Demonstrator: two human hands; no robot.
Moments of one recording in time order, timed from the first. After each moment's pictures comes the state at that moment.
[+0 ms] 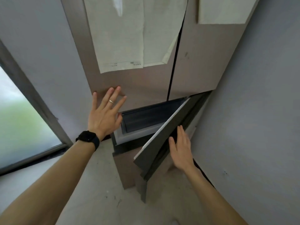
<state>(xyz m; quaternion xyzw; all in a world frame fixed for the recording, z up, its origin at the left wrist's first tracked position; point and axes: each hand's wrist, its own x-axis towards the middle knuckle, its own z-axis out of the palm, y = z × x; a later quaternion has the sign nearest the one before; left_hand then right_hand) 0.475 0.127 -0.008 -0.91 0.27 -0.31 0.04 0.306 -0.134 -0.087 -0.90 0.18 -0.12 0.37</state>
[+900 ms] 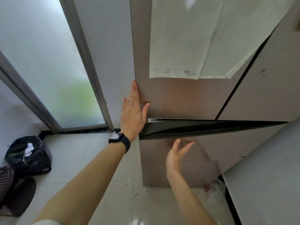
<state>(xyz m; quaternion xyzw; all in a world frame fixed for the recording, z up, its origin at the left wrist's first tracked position) 0.480 0.128 -0.004 -0.90 0.06 -0.30 -0.31 0.407 -0.017 -0.096 -0.63 0.31 -0.07 0.71</state>
